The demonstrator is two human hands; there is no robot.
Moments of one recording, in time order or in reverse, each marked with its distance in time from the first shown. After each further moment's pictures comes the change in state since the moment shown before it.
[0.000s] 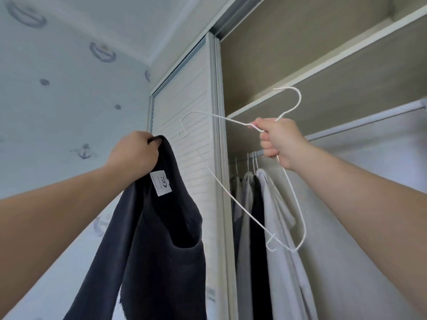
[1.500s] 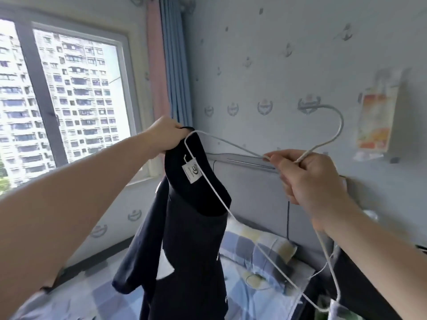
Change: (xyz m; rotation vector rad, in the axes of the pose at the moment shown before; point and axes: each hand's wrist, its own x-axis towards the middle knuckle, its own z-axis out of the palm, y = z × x) left_hand -0.419 0.008 -0.747 0.889 0.134 -1.014; right_hand -0.625 -0.163 0.350 0.857 -1.096 0.323
